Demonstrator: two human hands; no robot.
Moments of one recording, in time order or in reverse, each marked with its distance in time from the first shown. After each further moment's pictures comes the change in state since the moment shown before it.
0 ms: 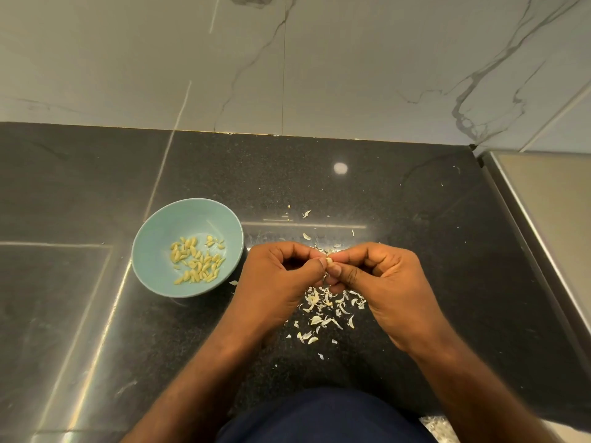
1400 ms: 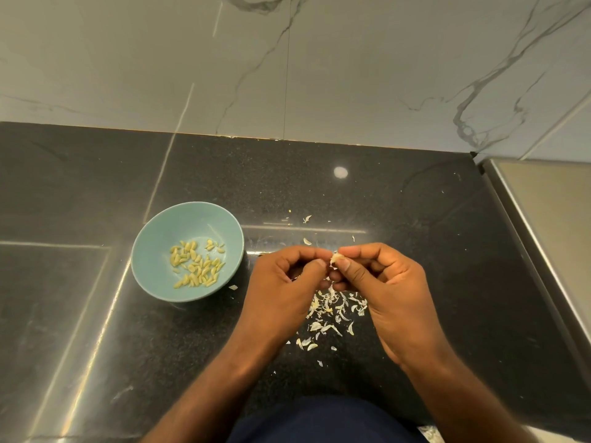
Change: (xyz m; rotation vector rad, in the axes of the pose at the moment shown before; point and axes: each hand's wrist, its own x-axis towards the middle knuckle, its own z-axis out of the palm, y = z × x) left_hand -0.003 -0.001 0.012 -0.048 0.074 0.045; right_hand -0.001 0.006 0.007 0.085 0.179 0.011
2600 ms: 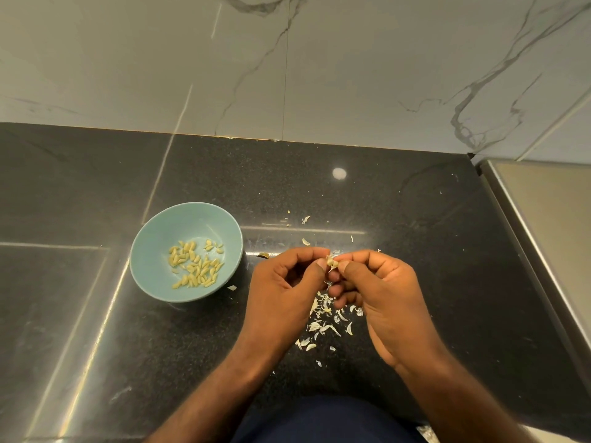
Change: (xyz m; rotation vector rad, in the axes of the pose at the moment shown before) left_hand -0.003 -0.010 0.003 -0.020 0.034 0.079; right_hand -0.002 -0.006 0.006 0.097 0.000 0.162
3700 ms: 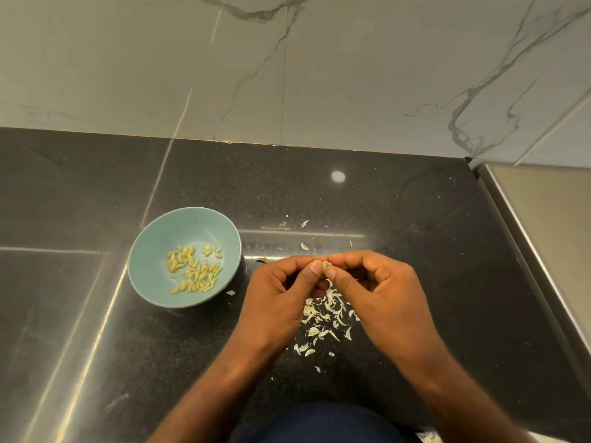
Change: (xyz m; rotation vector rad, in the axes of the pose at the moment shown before) left_hand 0.004 -0.005 -0.004 -0.060 -0.069 -0.068; right_hand -0.002 -0.009 -0.005 -0.513 -0.034 -0.274
